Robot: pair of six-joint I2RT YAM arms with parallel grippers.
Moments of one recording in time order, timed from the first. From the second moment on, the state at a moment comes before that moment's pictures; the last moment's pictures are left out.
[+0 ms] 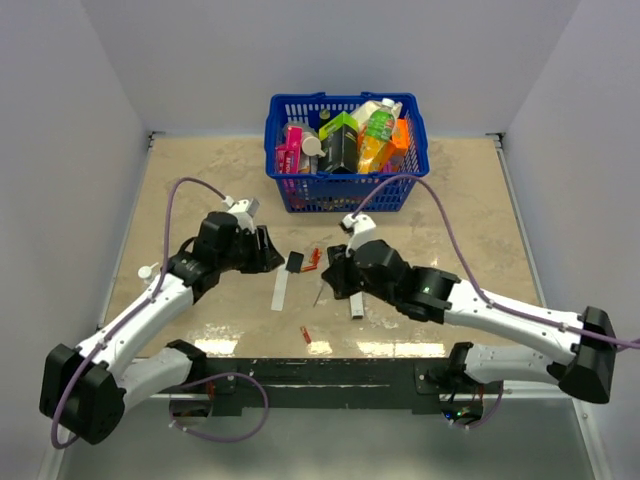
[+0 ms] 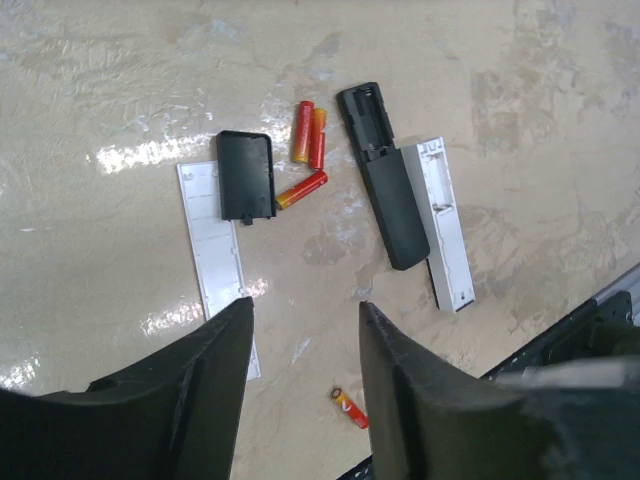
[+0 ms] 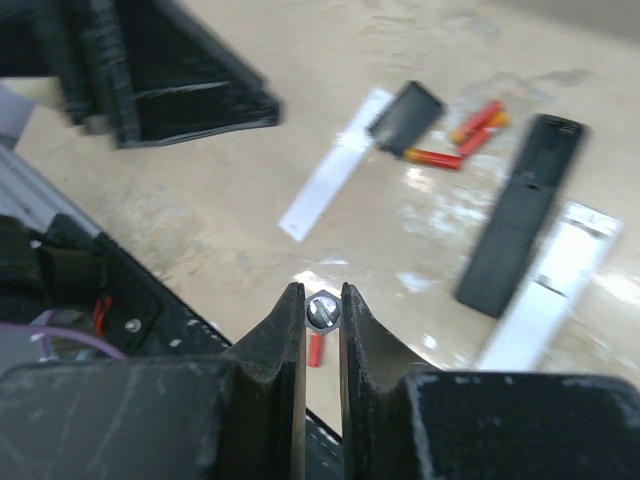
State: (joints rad) left arm -0.45 1.07 0.72 -0.34 0.20 -0.52; right arm 1.10 1.15 0.87 -0.23 0.23 0.59
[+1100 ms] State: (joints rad) left arm -0.45 0.60 0.60 -0.25 0.31 -0.40; right arm 0.65 1.74 1.34 -1.04 0.42 0.42
